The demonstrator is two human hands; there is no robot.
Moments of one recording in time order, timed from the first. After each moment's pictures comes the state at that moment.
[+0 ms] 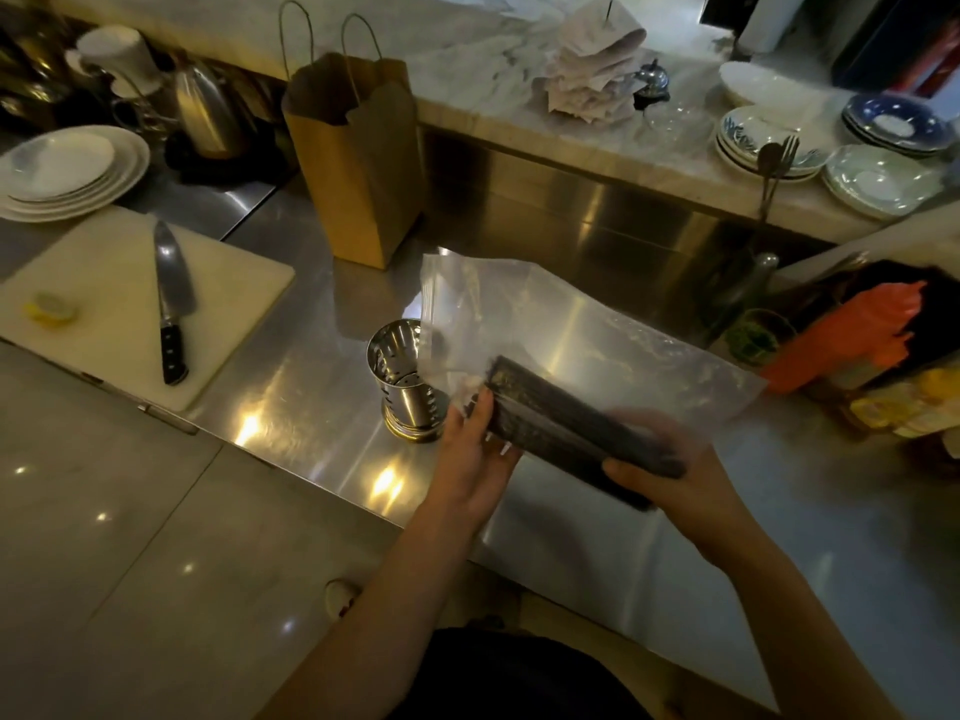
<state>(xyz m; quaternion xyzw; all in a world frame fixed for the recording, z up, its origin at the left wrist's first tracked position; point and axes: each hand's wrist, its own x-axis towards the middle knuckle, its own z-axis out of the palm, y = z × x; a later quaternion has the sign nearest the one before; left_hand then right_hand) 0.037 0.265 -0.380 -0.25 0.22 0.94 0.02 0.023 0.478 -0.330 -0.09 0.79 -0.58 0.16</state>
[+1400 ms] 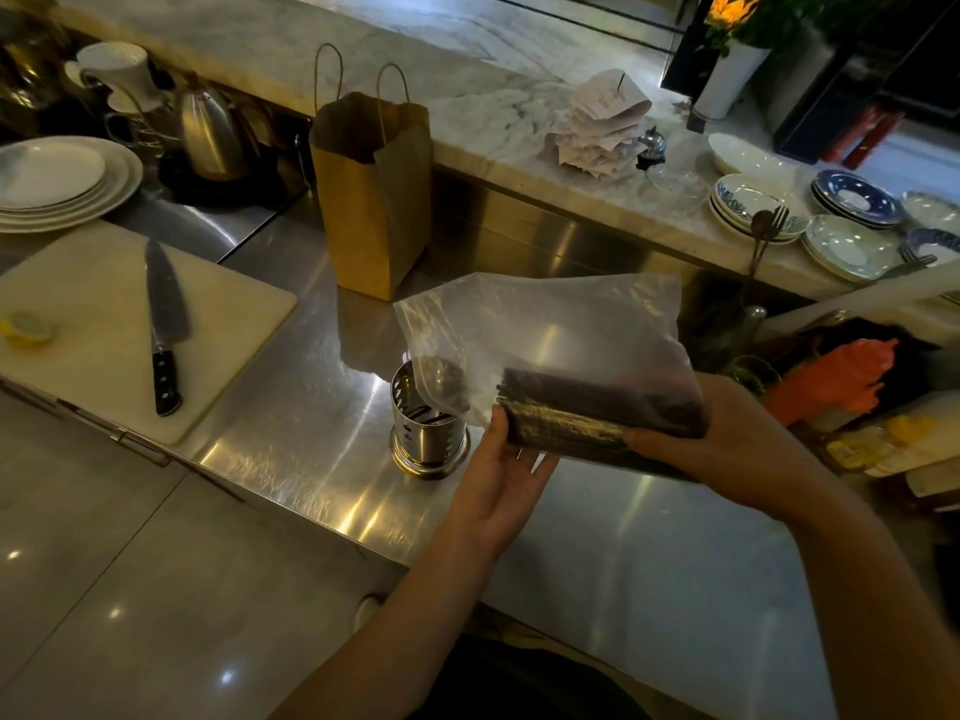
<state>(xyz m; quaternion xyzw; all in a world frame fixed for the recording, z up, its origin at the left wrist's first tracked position) 0.023 0.241 -0.365 -0.22 0.11 0.96 0.10 -0.006 0.417 -0.217 -0.23 0.90 -0.34 0.15</state>
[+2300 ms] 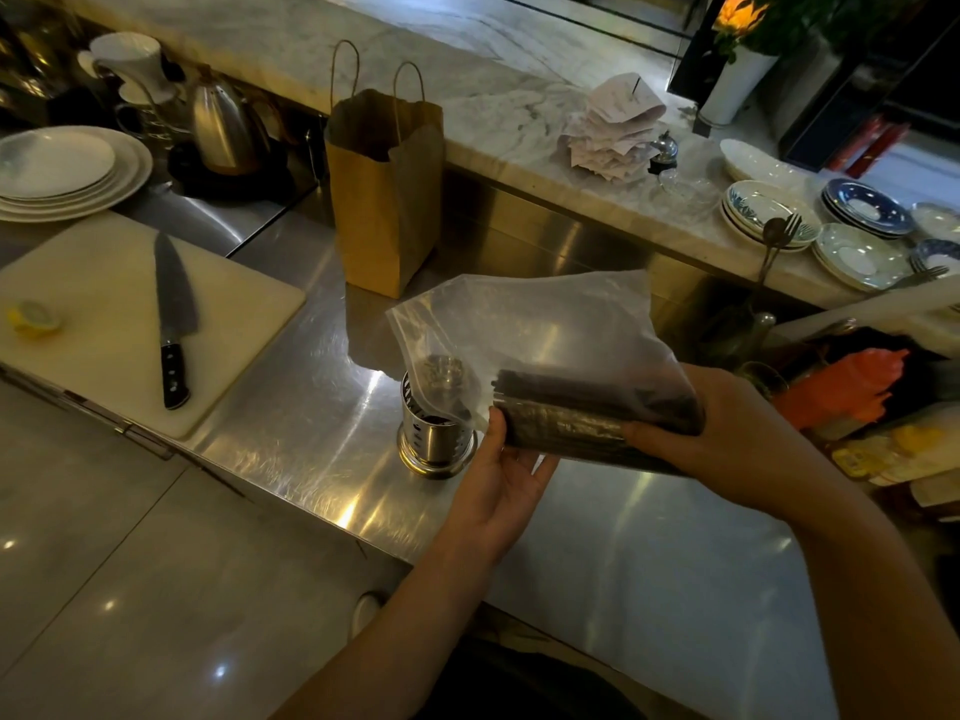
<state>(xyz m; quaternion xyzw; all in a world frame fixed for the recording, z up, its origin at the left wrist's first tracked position) 0.029 0.232 -0.359 -0.23 0.06 0.97 0.09 0.000 0.390 -0.200 -0.24 0.92 -0.28 0.14</state>
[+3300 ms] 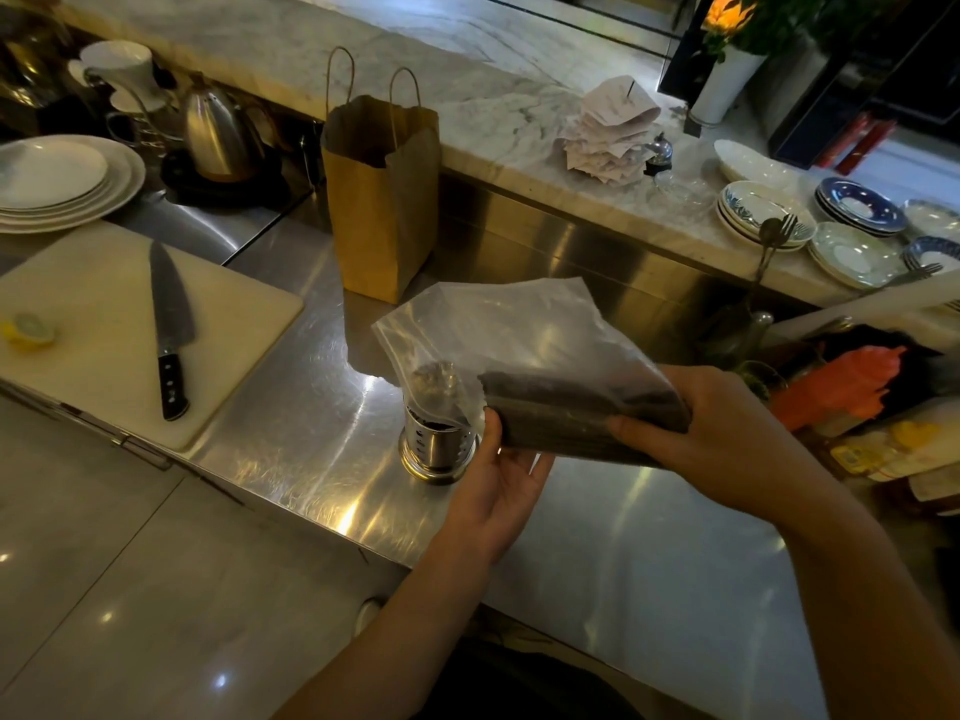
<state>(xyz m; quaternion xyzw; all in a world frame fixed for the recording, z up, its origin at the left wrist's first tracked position) 0.026 0.222 -0.354 -0.24 0.03 0.96 0.10 0.000 0.375 -0.203 -0.22 0.94 -0.25 0.12</state>
